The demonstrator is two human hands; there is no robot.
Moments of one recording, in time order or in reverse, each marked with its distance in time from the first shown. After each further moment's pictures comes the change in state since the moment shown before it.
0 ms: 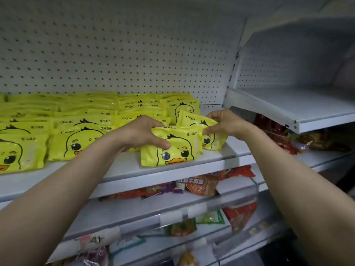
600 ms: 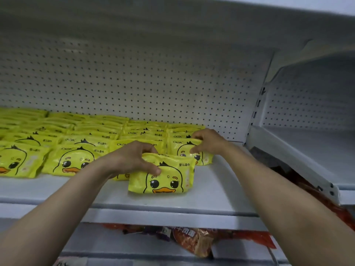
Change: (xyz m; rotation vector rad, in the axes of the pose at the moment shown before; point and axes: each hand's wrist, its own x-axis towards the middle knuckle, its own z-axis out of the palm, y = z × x) left_hand 0.032 0.017 0.024 0.001 0.224 -0.125; right_hand 0.151 0.018 -0.017 -0.461 -0.110 -0.383
